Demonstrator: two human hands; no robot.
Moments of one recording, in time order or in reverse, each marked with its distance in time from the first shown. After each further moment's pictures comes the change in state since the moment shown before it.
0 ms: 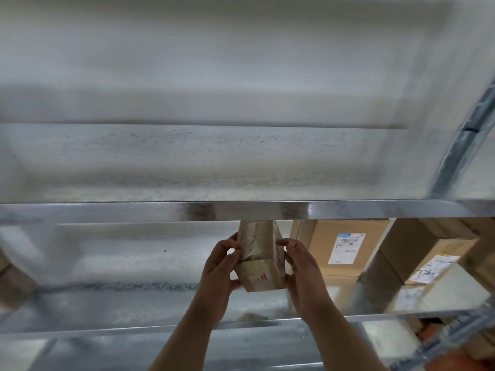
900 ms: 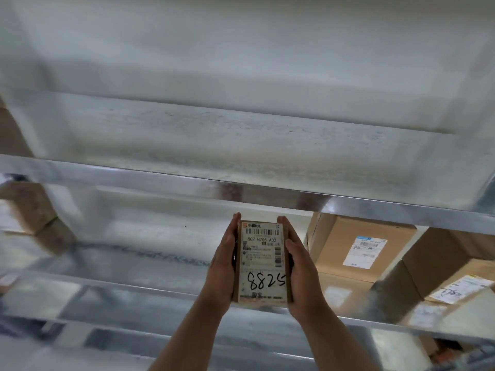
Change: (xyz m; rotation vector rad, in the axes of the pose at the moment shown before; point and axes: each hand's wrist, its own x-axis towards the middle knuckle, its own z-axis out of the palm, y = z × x) left_hand -0.032 0.005 0.010 0.123 0.118 0.059; right_hand -0.032 -0.014 0.032 0.041 -0.319 0.005
